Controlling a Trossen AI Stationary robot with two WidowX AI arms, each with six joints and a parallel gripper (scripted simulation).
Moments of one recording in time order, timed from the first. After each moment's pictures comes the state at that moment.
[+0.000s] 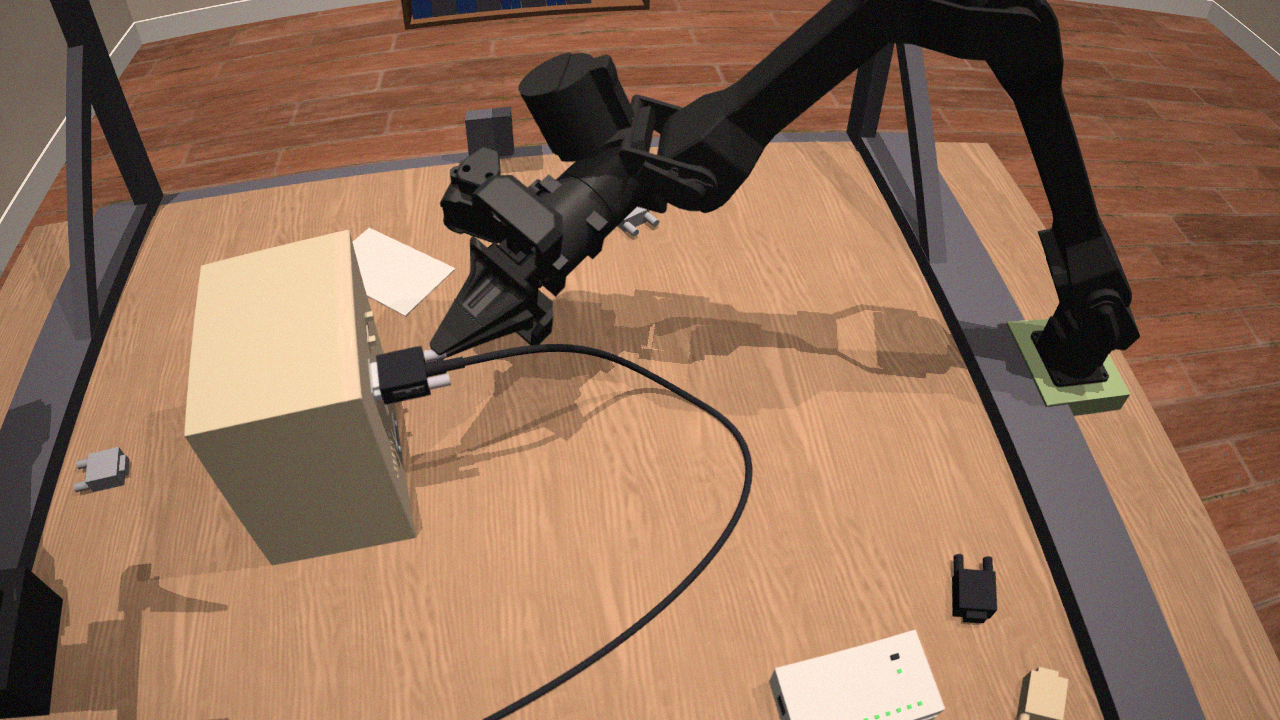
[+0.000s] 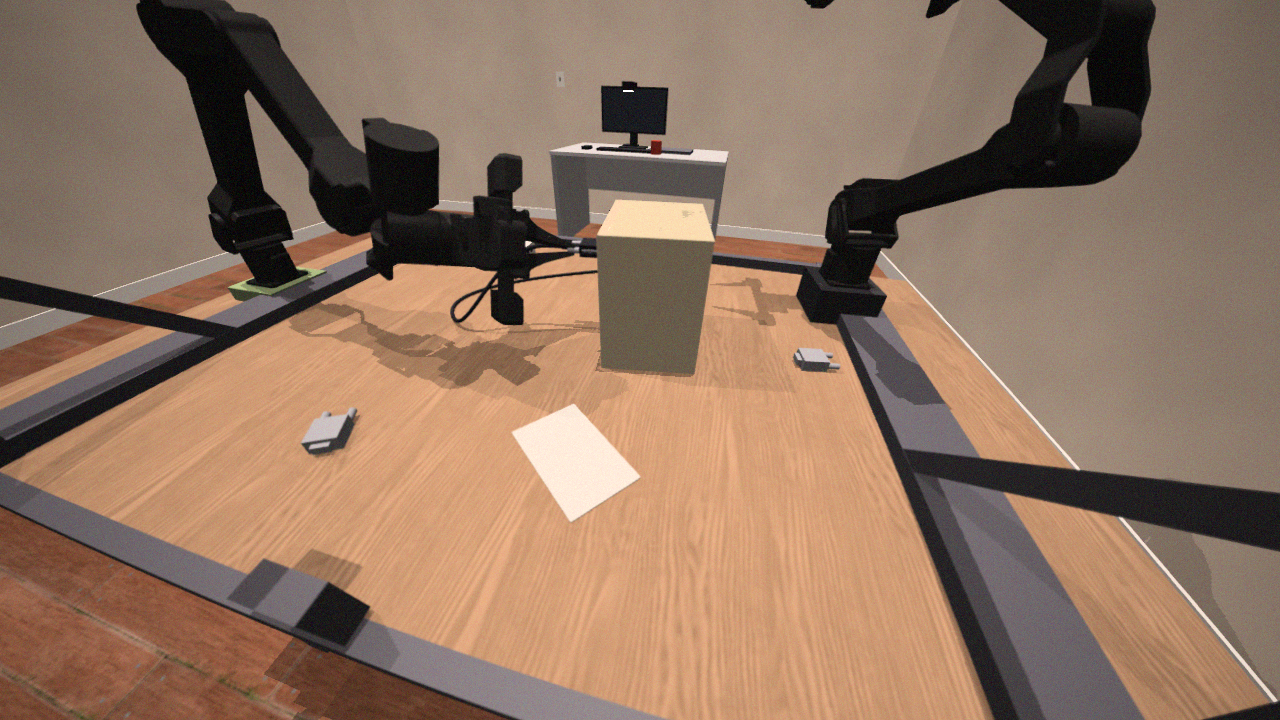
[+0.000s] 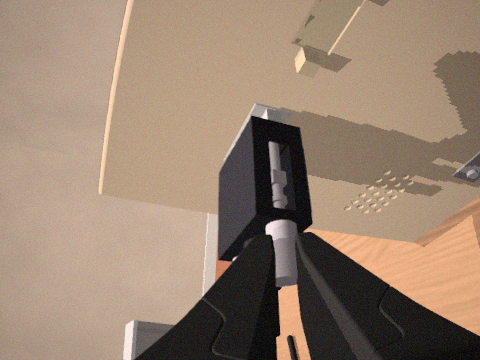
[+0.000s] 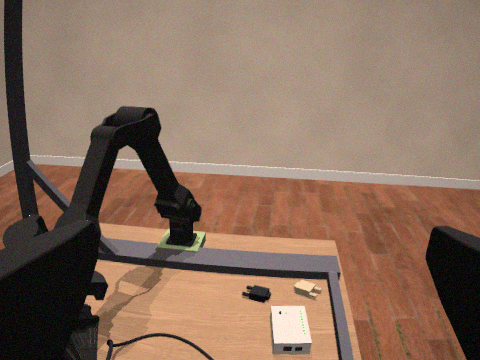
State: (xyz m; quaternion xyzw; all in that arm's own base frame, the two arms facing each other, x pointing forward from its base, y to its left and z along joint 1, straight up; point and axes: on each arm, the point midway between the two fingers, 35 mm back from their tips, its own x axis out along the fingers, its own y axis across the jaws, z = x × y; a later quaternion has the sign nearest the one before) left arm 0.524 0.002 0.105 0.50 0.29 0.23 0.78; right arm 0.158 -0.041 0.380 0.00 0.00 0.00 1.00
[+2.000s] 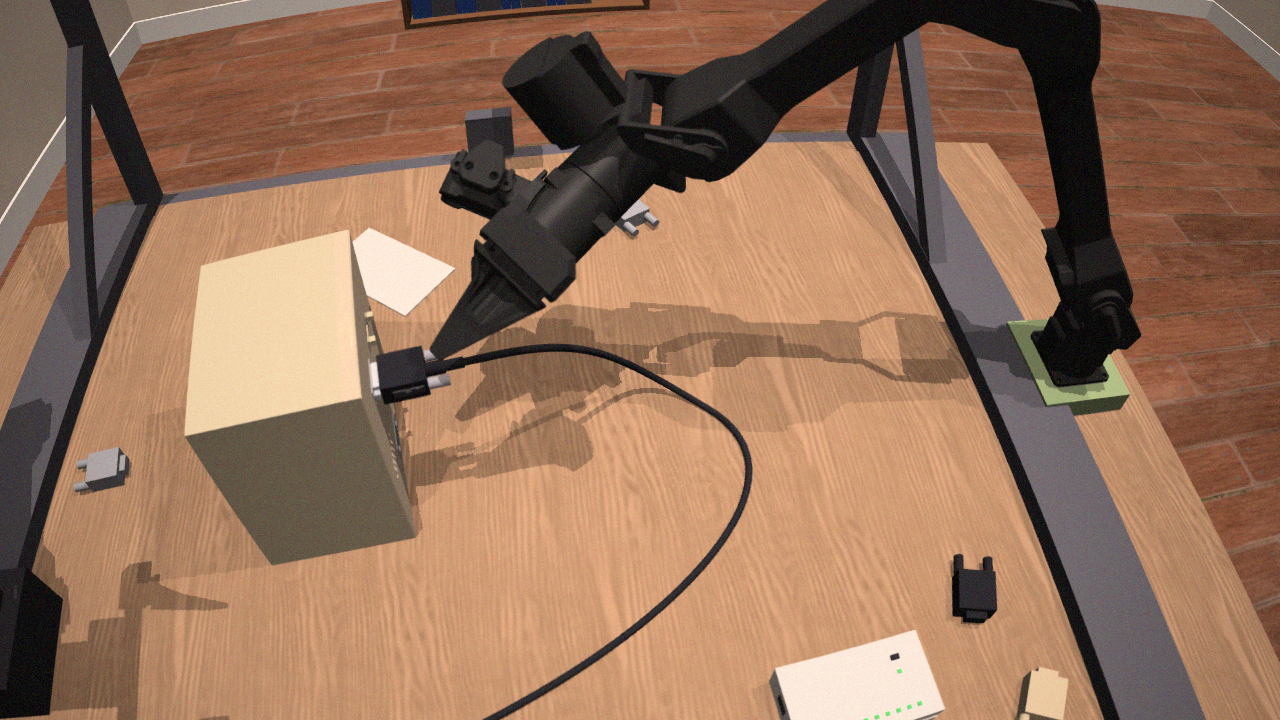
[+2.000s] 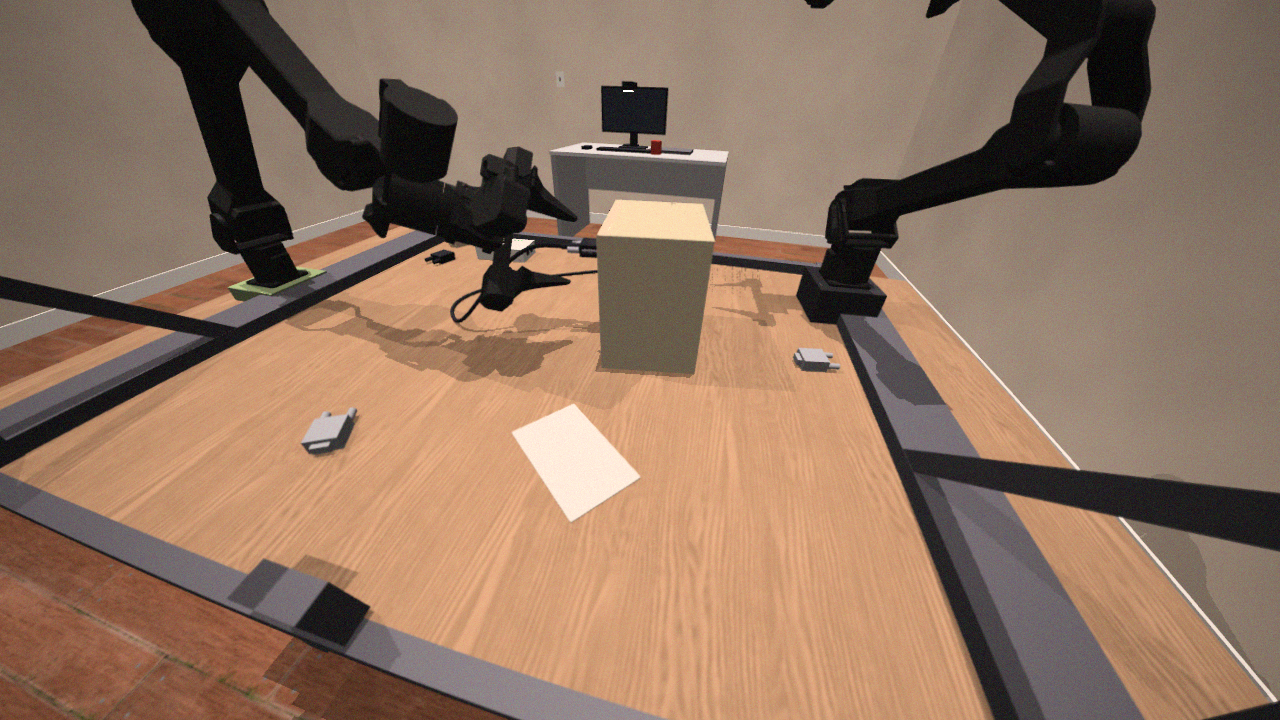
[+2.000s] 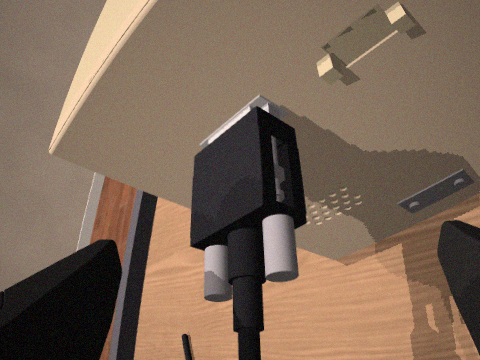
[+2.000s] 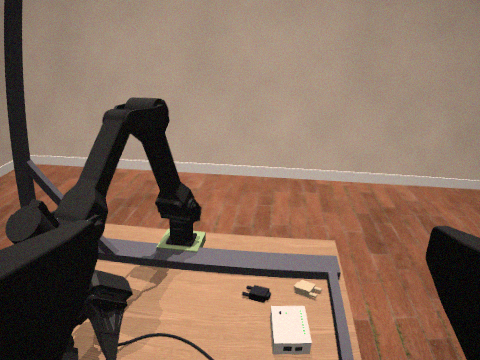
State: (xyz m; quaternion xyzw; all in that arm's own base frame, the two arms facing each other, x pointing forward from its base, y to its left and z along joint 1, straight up) left arm 0.523 0.007 0.110 0.35 0.31 0.19 0.86; right arm 0.158 -0.041 0.380 0.00 0.00 0.00 1.00
